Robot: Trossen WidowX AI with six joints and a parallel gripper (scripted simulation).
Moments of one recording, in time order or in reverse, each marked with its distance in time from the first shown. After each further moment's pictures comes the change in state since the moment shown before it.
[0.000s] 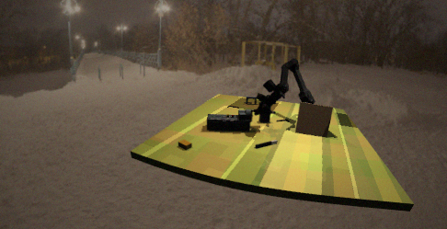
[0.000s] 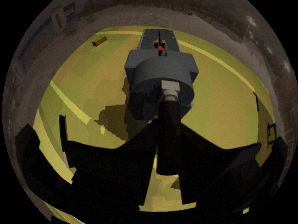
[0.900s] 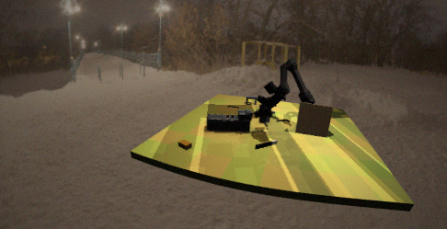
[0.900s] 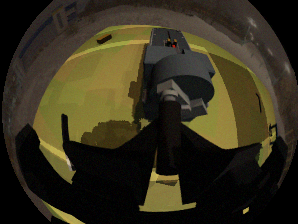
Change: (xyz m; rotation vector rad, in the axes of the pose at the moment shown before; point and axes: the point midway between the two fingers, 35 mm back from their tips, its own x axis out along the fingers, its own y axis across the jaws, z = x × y) arm 0.005 0.022 -0.005 -0.008 -0.010 0.006
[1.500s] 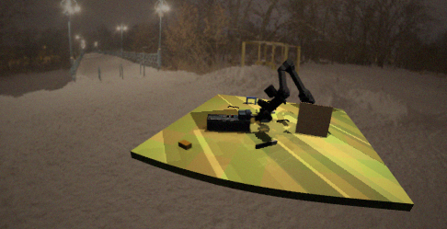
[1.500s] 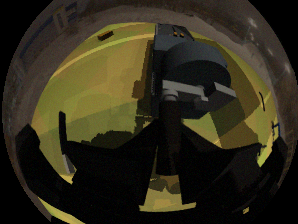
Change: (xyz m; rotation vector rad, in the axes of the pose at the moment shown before) arm 0.013 0.010 -0.013 0.001 -0.004 0.002
